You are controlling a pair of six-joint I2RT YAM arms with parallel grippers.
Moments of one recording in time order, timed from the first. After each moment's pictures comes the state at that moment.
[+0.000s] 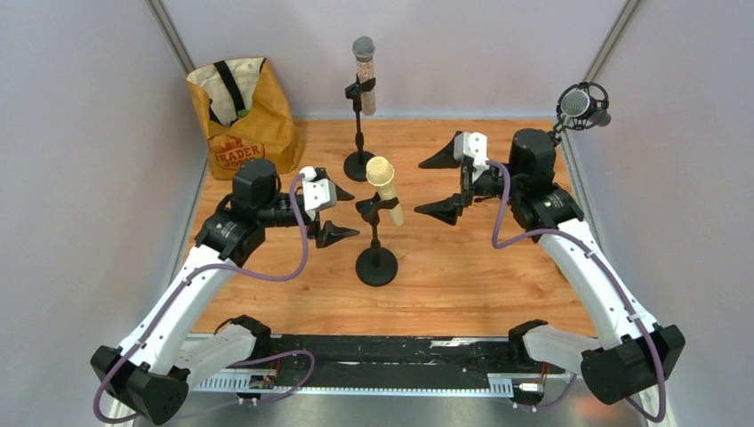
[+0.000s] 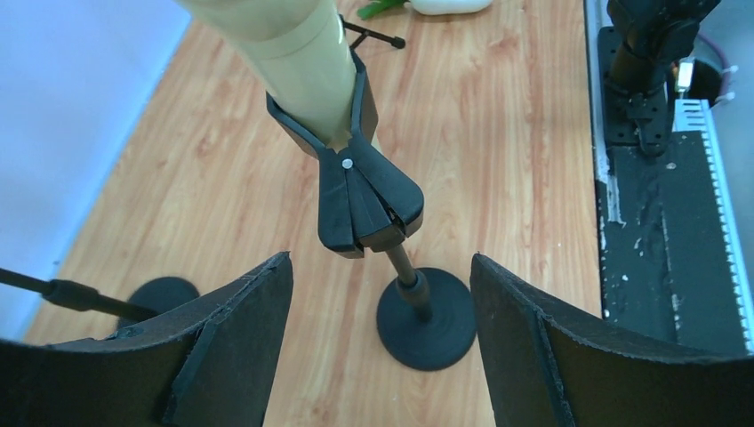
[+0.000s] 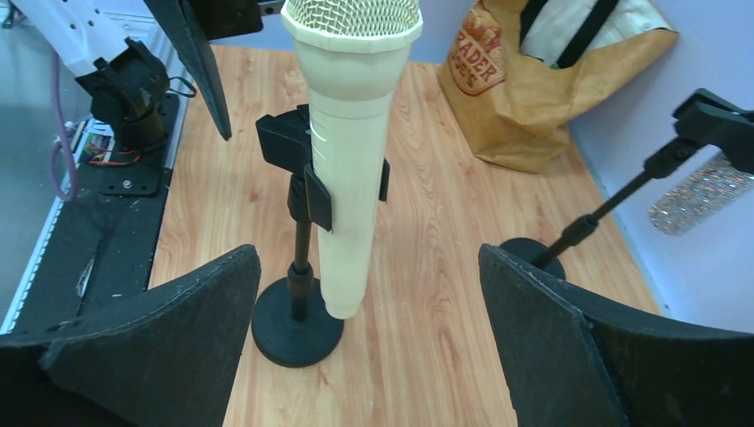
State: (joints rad) left arm -0.45 0.97 1.04 -0.43 0.88 0.50; right arm 0.35 1.13 1.18 -0.22 -1.06 -0.38
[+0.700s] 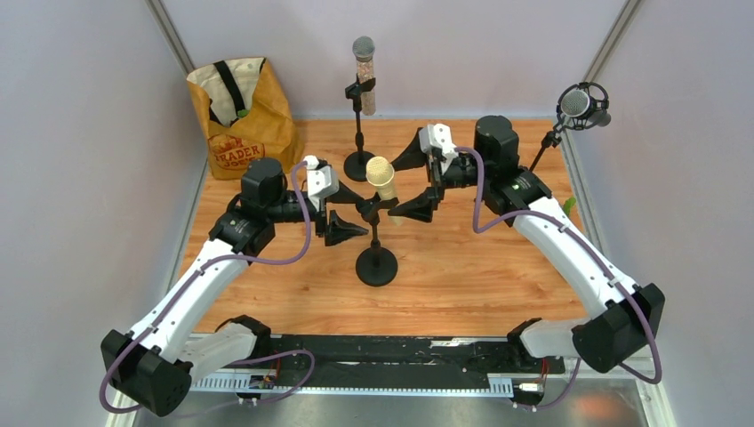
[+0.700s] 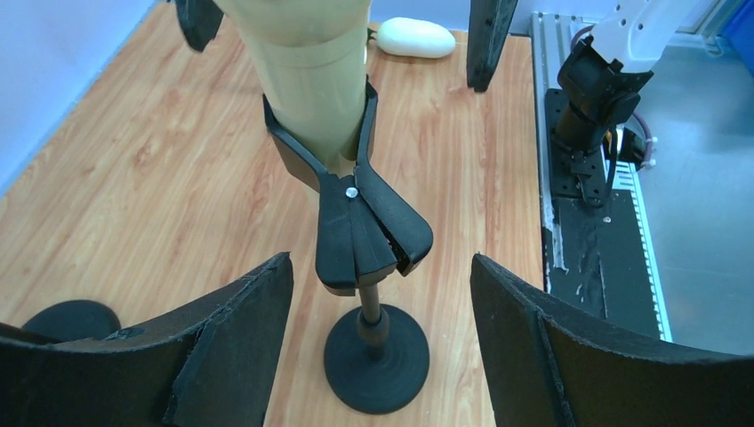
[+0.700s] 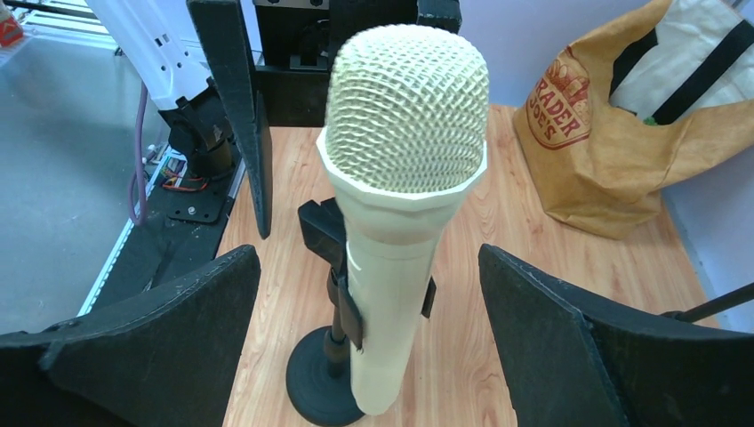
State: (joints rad) left arm -0.45 1.02 0.97 -0.21 0.96 0.24; right arm 0.50 1.30 1.30 -0.15 -1.12 -0.30
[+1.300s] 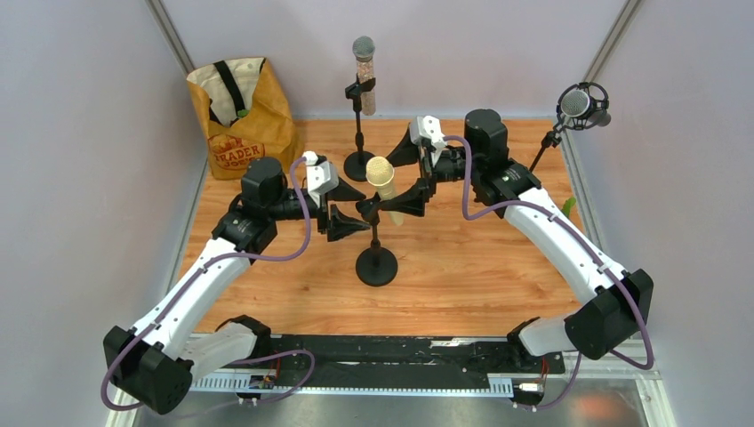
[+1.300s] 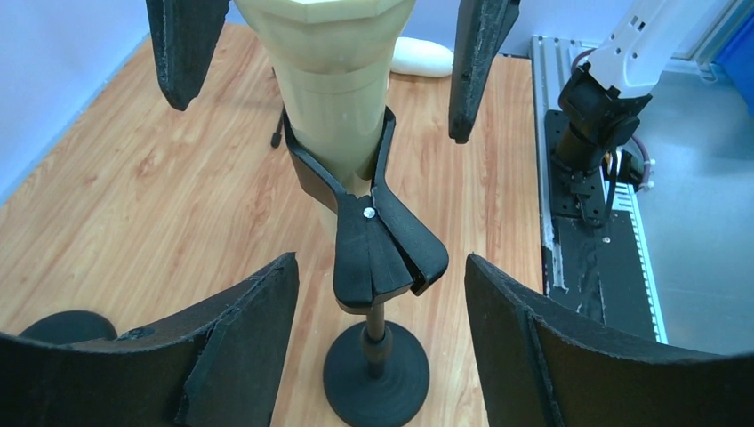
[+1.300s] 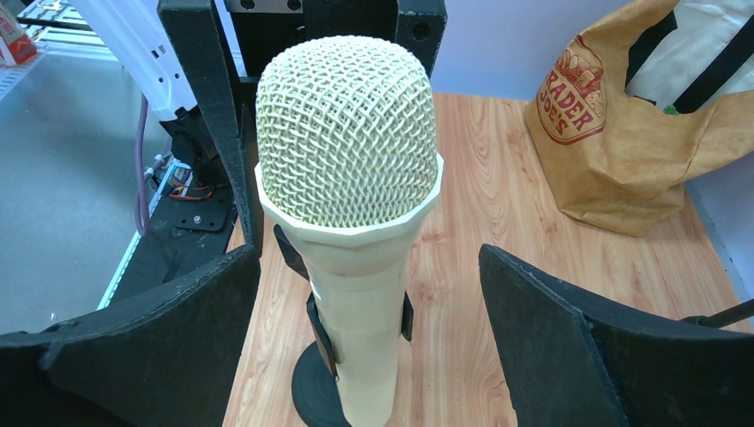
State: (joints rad) left arm -0.45 1.04 0.95 -0.11 0.96 0.16; right arm 0.52 1.39 1.36 -0.14 -1.11 -0.25
